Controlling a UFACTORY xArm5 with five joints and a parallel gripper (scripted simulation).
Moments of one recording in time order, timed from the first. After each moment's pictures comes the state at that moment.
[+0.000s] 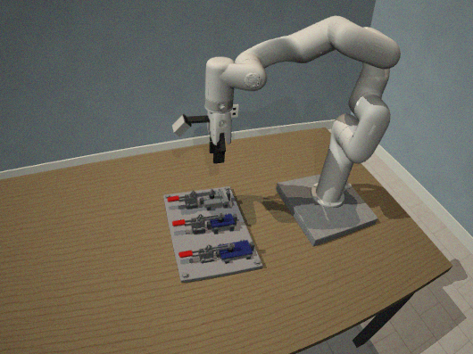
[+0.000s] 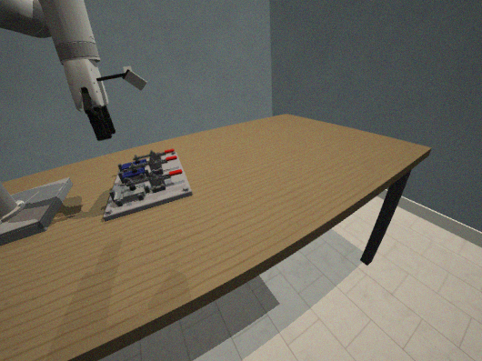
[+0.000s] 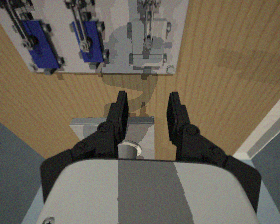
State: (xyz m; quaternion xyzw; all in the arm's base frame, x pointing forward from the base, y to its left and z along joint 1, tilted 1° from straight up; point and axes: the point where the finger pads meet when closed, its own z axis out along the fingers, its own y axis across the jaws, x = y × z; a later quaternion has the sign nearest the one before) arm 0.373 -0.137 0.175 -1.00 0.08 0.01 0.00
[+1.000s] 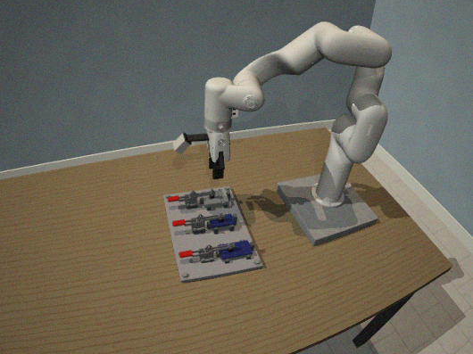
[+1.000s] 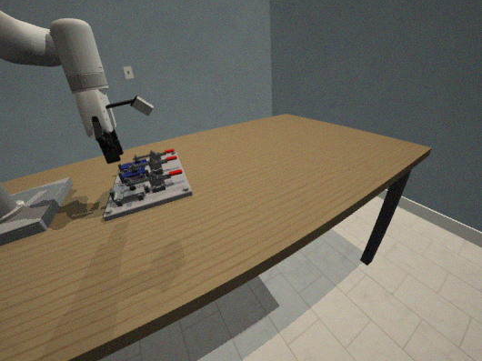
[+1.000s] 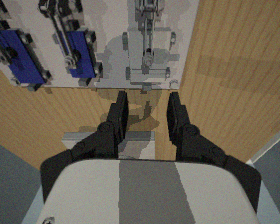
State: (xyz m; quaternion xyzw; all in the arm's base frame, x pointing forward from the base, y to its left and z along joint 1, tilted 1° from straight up) arm 0.372 -0.137 0.115 -1.00 0.08 0.01 0.00
